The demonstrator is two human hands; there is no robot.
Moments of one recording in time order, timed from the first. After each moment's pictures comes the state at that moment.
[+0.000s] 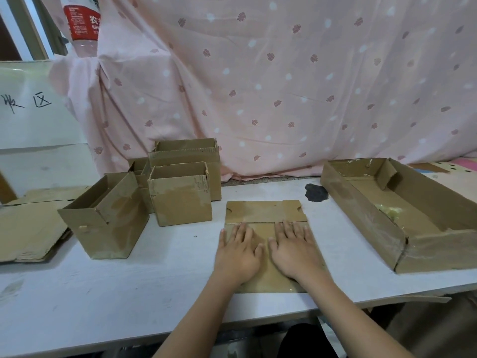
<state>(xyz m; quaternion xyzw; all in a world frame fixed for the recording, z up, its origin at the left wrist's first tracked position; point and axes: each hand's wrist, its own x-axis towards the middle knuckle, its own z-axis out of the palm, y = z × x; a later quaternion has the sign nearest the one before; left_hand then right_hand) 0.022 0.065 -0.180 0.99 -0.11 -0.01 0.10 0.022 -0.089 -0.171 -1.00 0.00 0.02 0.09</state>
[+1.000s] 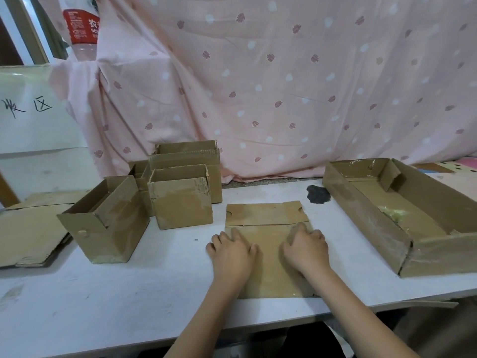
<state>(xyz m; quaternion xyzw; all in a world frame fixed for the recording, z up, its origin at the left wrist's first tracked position) 0.019 0.061 -0.173 0.99 0.06 0.07 0.12 0.020 -0.098 -0.155 -0.96 0.15 -0.02 0.22</state>
